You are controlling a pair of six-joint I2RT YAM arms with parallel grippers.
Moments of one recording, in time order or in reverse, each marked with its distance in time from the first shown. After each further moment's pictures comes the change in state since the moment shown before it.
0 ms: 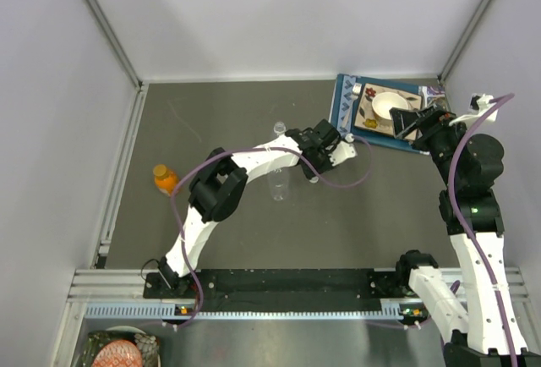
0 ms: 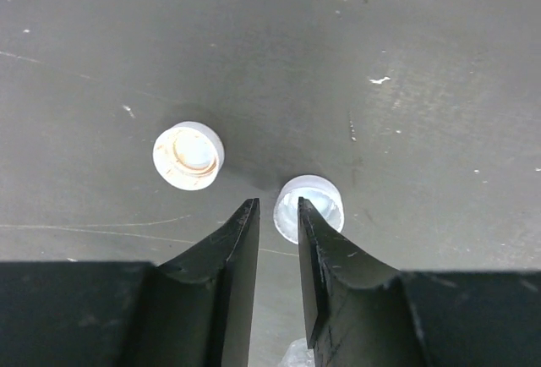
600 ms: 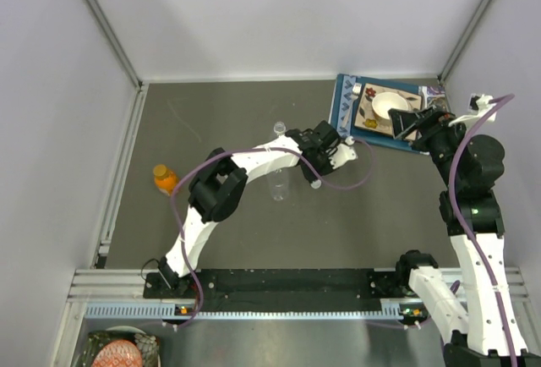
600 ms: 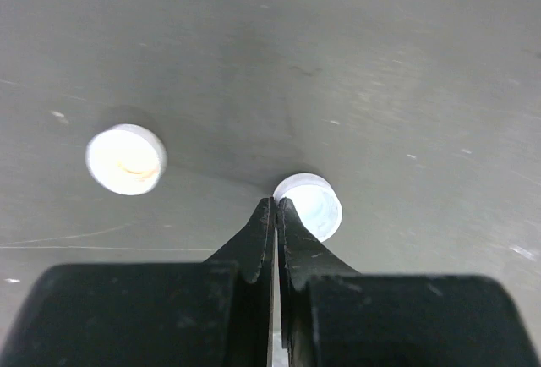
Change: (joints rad) left arm -0.007 -0.002 -0.011 -0.026 0.084 -0.018; right arm 0.000 -0.006 0.000 0.000 -0.021 0.001
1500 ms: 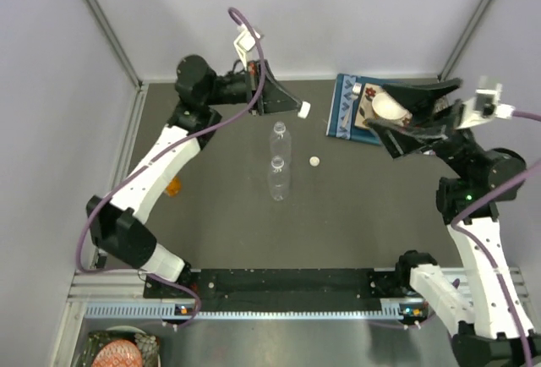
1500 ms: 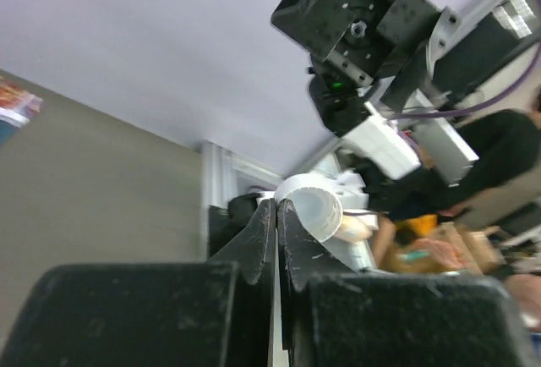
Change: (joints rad) left arm 0.402 -0.750 -0.248 0.948 1.004 -1.278; right arm 0.038 0.068 0.014 0.839 -0.577 0.192
